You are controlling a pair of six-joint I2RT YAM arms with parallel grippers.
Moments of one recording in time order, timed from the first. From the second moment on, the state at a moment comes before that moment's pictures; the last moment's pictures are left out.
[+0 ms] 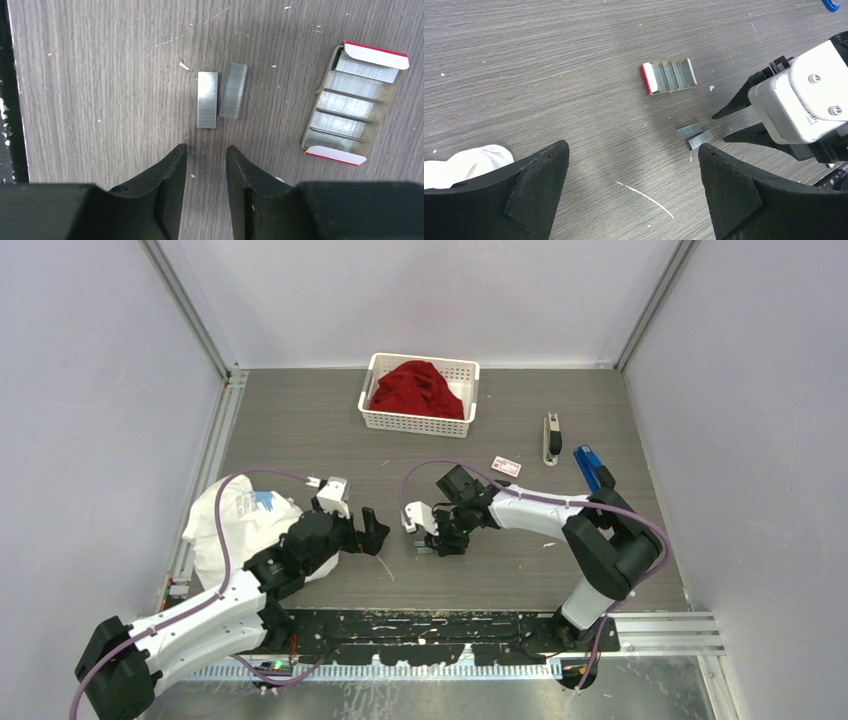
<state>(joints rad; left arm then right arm) -0.79 0.77 0.34 0.02 -0.21 -0.44 0.76 1.63 0.88 -0.40 -0.49 -0.80</state>
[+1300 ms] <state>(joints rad) -0.79 0.72 0.33 -0.01 -0.22 -0.44 0.83 1.65 0.92 -0.41 -0.38 -0.84</state>
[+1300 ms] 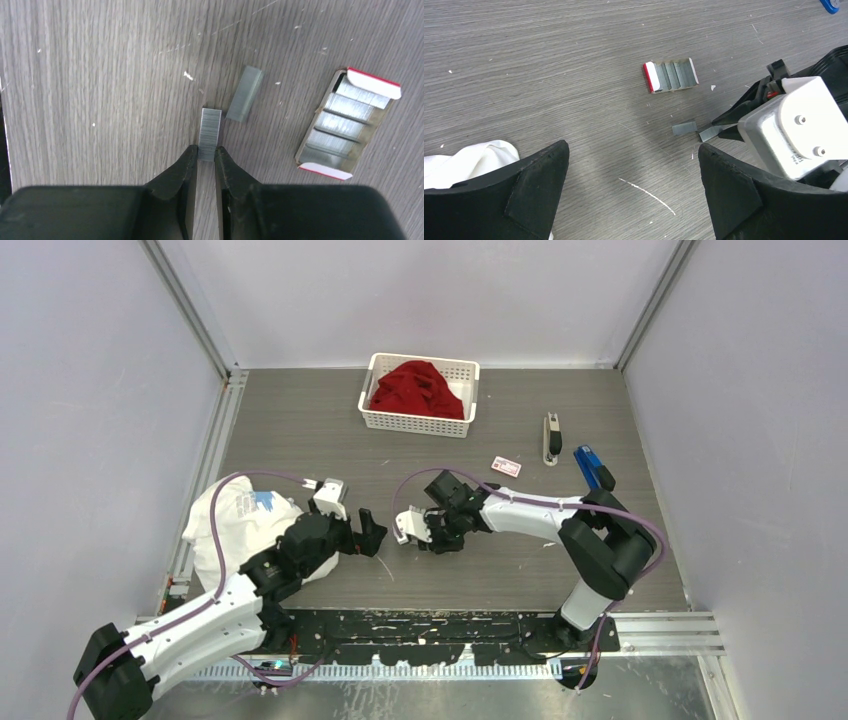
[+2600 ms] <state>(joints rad) -0.79 0.79 0.28 0.17 0.02 -0.41 0.82 1.63 0.92 -0.57 -0.40 -1.03</state>
